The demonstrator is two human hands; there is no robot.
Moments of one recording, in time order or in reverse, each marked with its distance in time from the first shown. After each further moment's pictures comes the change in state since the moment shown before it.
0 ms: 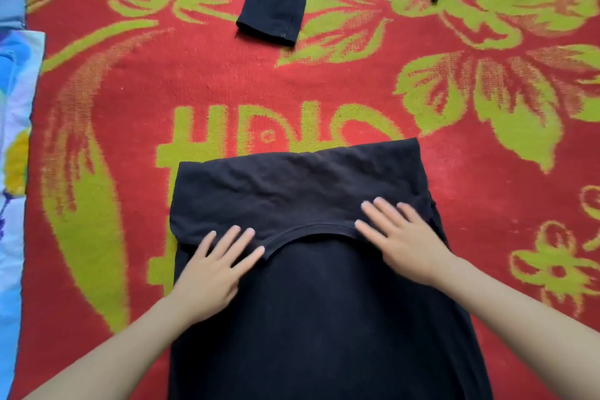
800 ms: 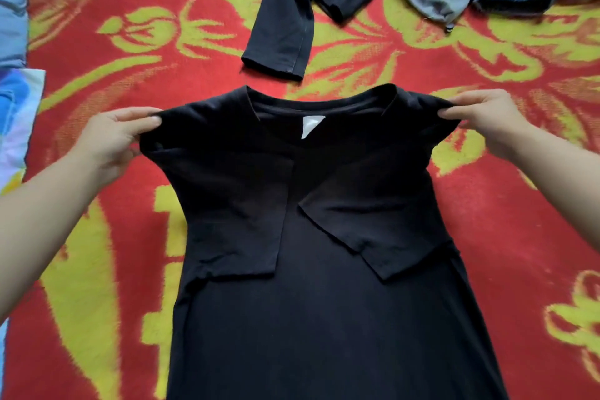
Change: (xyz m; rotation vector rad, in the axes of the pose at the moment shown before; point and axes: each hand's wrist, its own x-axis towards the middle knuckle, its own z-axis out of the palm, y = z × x) left_hand 0.107 -0.191 -0.156 -1.541 0.540 -0.656; right_hand 0.109 0.175 -0.122 1.398 0.480 0.745
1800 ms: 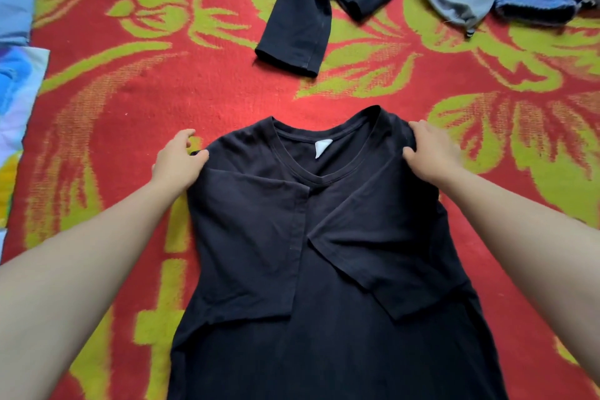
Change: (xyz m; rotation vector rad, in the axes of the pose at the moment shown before) left_hand 0.014 -0.073 0.048 0.736 0.215 -0.021; right_hand 0.010 0.041 0.082 -0.983 -0.027 -0.088
